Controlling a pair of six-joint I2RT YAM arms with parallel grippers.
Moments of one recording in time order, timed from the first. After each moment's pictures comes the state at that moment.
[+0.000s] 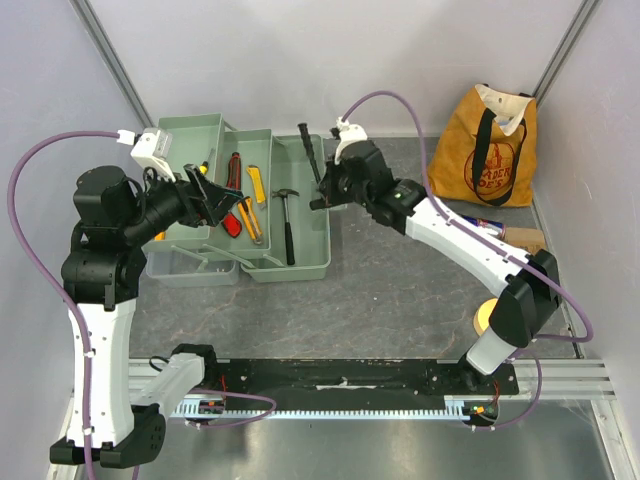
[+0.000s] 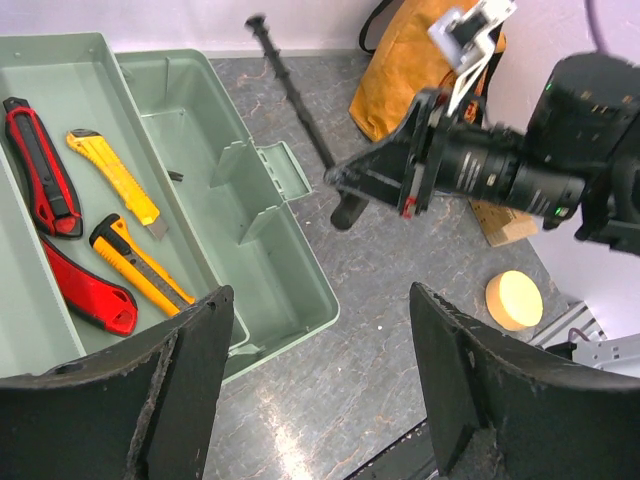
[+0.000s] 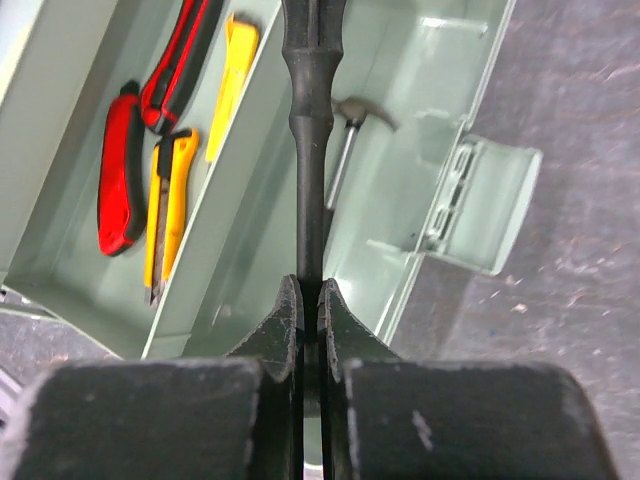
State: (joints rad) left arm -0.05 0.93 1.49 -0.81 0.53 -0.28; right arm 0.71 1.64 1.54 -0.33 0.12 0.39
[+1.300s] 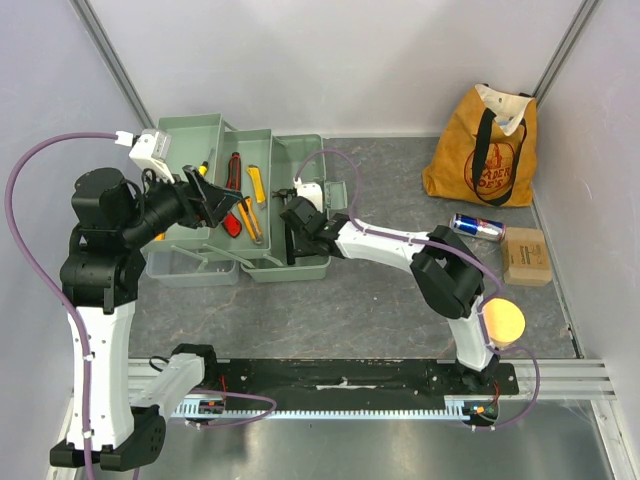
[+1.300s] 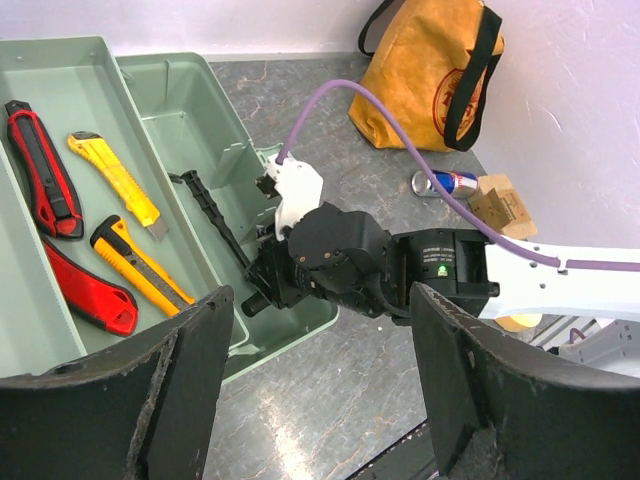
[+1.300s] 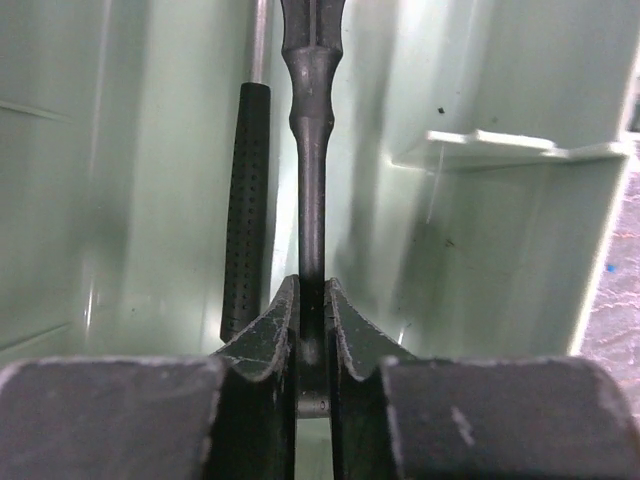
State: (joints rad) left arm -0.05 0.91 1.49 -0.81 0.53 -0.28; right arm 0.92 2.04 1.53 -0.34 0.41 0.60
